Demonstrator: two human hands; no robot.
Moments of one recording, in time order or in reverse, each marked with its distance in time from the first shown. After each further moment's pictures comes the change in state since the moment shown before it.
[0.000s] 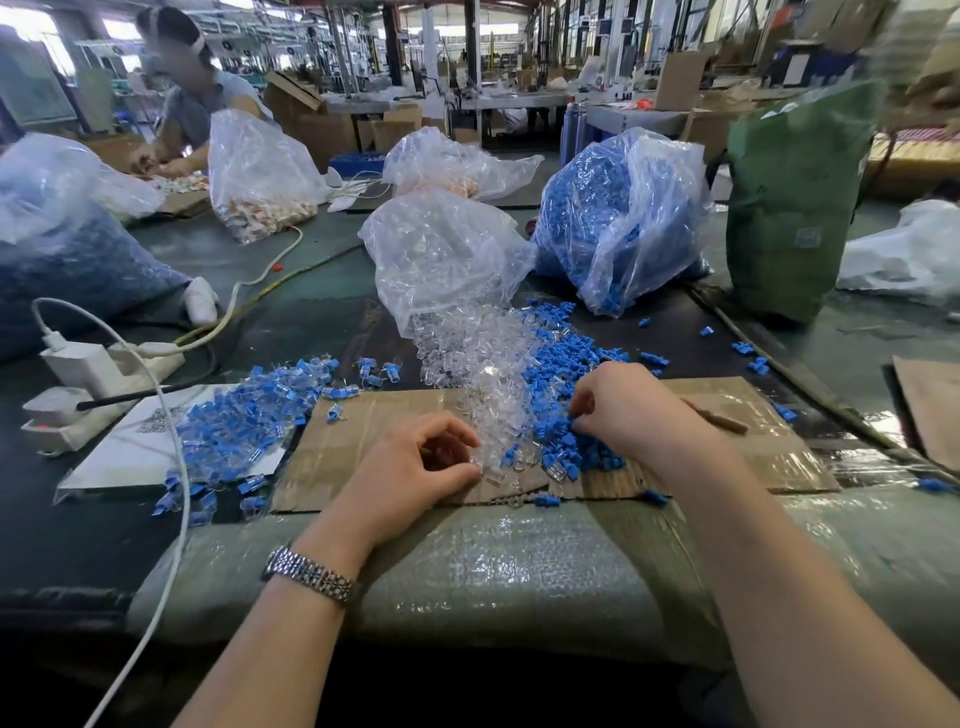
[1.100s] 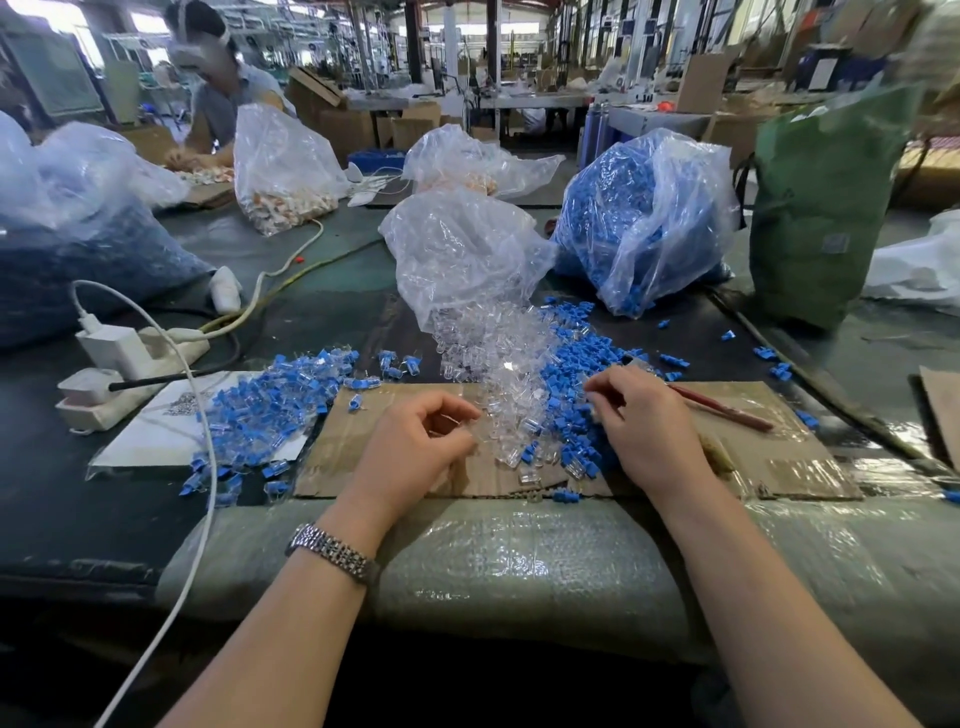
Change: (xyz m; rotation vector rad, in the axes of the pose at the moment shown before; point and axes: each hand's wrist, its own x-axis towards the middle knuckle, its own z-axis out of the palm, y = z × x) left_hand 0.003 0.000 -0.001 -0.226 0.219 -0.095; right_hand -0.005 0.016 0.049 0.296 0.501 -0.153
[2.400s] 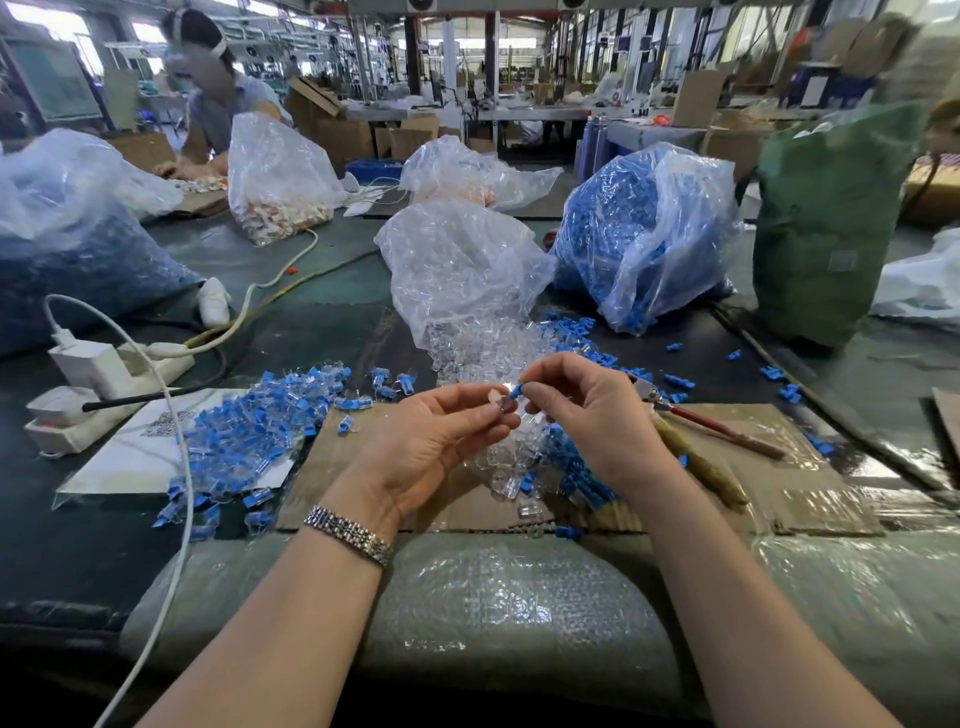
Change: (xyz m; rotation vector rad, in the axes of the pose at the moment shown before) left_hand 0.046 0.003 0.011 -0.996 -0.240 -0.287; right_hand 0.024 -0.047 0.003 0.649 -0.179 0.005
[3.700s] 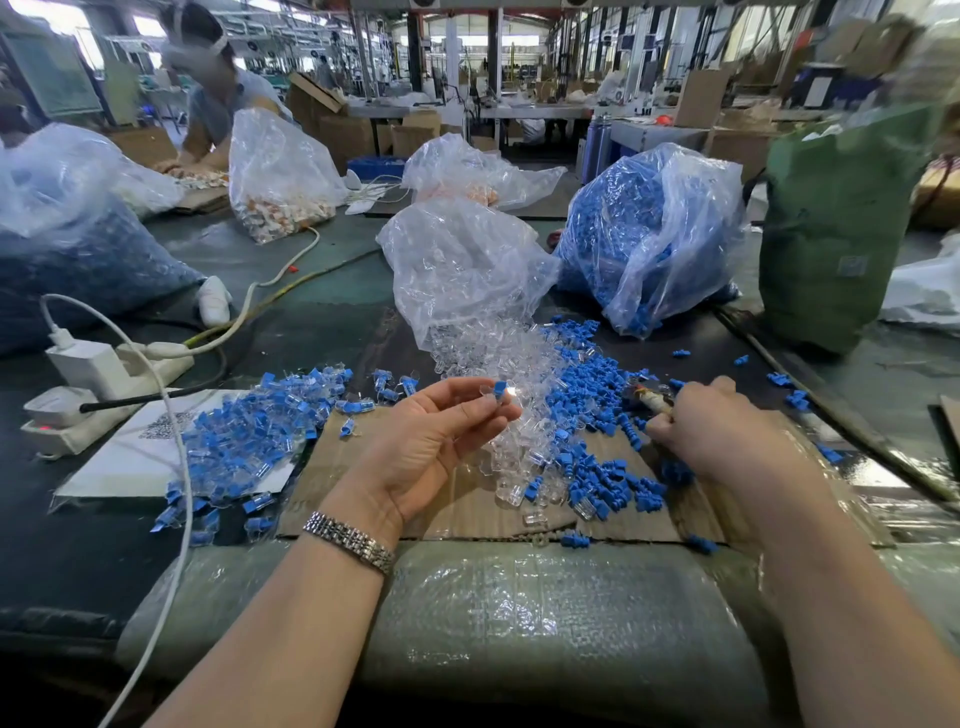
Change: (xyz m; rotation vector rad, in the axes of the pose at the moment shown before) left_hand 0.000 0.006 -0.005 -0.151 -0.019 0.000; right_hand 0.013 0.016 -0.073 -1.114 -0.108 0.698
